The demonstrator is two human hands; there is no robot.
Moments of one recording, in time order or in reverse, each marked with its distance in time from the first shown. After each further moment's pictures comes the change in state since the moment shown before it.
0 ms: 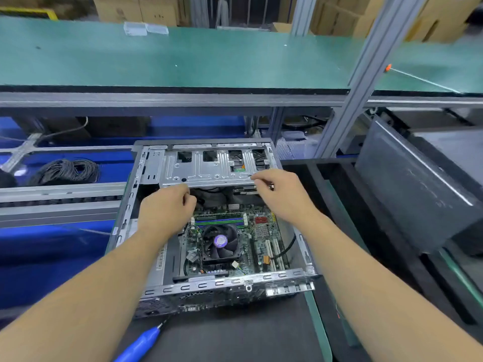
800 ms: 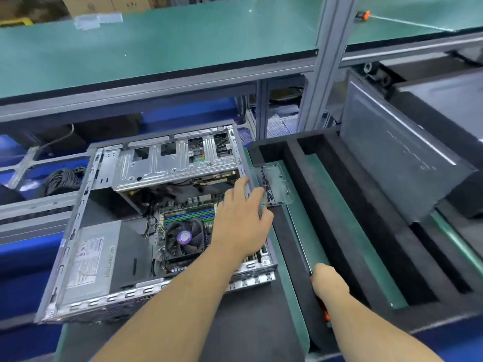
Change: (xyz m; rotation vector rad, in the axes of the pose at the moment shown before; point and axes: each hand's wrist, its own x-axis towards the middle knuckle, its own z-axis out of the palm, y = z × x) left_hand -0.051 0.195 0.072 -0.123 -0.137 0.289; right_hand -0.187 0.220 0.054 -0.380 -0.533 1.011
